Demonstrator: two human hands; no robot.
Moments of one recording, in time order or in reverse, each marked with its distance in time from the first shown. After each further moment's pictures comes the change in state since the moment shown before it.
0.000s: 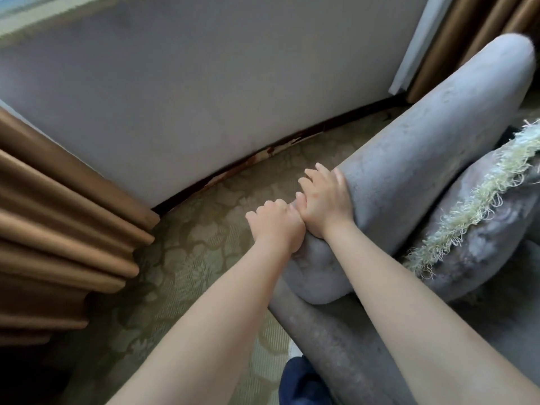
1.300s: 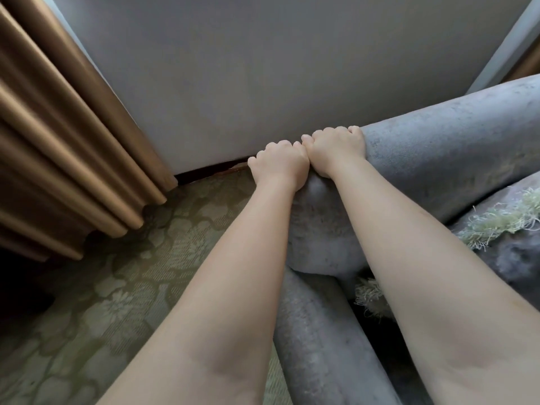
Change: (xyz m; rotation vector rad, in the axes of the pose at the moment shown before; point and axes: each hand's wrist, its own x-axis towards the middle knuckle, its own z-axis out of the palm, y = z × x) left_hand 0.021 0.039 0.018 -0.369 0.254 -0.301; right_hand 0.044 0.030 0.001 -0.207 -0.137 -0.158
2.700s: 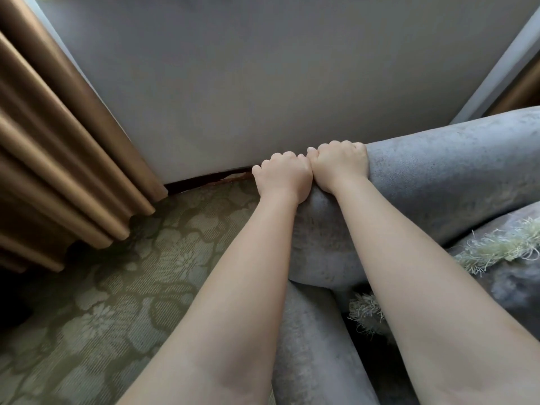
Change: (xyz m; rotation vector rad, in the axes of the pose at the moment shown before) left_hand 0.038 0.037 0.013 0.000 0.052 0.064; right_hand 0.037 0.034 0.000 0.013 0.083 0.035
